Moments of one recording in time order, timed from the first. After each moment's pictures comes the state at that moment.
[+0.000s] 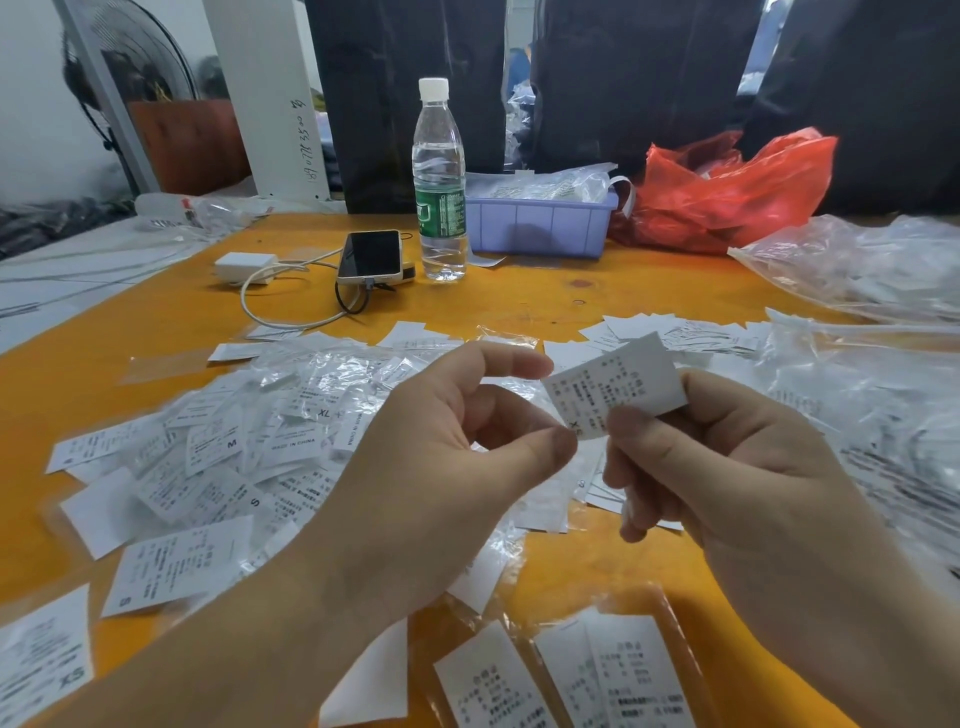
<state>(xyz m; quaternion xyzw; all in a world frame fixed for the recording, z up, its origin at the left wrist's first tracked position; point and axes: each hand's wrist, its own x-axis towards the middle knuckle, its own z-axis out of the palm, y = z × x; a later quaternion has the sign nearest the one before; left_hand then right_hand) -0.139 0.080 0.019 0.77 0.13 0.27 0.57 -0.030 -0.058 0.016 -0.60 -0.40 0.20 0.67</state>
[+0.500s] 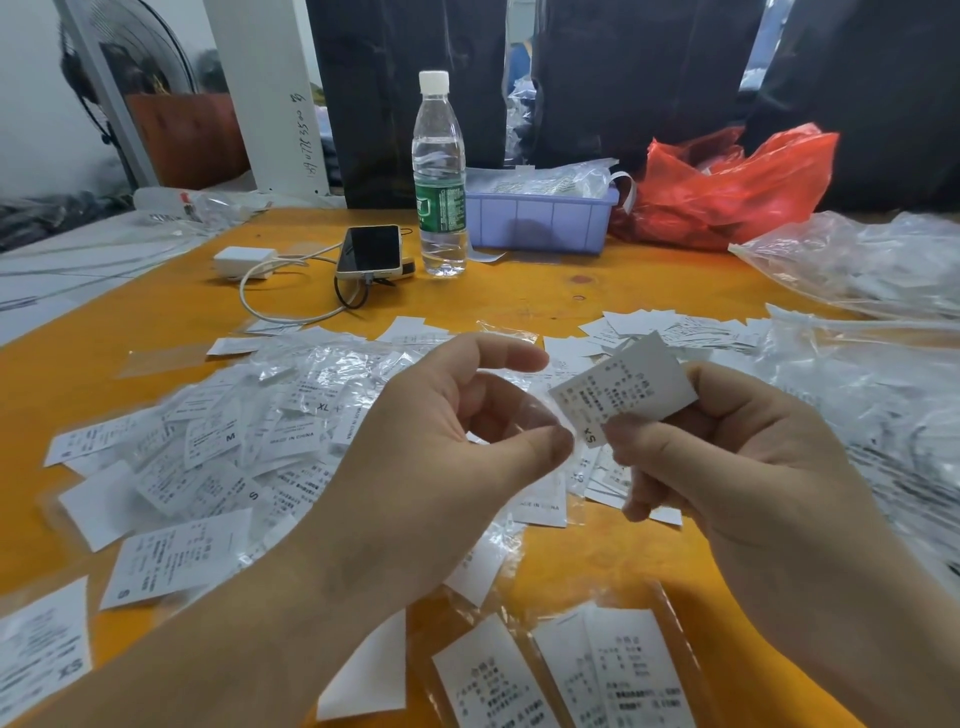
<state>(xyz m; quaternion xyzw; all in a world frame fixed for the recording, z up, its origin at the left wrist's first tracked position) -0.140 0.082 0.017 0.77 0.14 0.27 0.56 -0.028 -0.060 0.013 -0.61 -0.40 0.17 0.66</state>
